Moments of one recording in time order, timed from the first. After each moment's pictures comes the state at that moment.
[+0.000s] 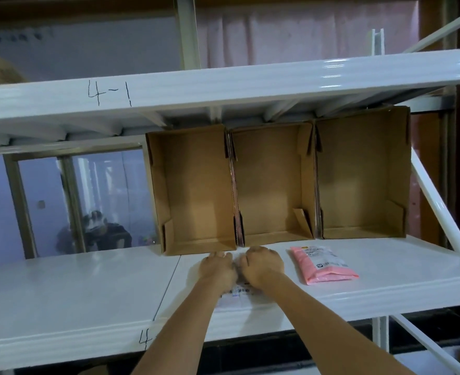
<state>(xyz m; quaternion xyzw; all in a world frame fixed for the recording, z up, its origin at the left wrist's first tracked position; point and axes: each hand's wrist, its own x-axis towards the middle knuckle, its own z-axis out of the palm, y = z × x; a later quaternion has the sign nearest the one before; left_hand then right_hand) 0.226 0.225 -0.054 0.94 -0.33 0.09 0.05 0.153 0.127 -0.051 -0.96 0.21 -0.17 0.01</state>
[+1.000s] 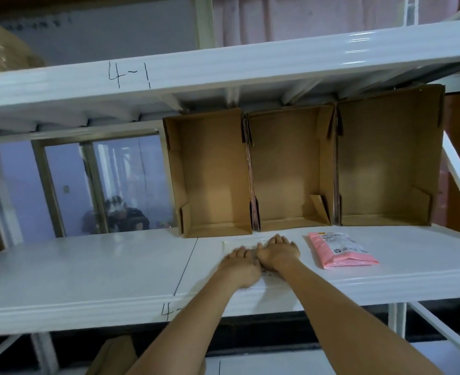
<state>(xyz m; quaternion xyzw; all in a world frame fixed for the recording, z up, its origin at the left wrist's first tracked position) 0.206 0.229 -0.064 0.94 -0.34 -0.03 0.04 0.182 0.108 -0.064 -0.95 0.30 -0.05 0.08</state>
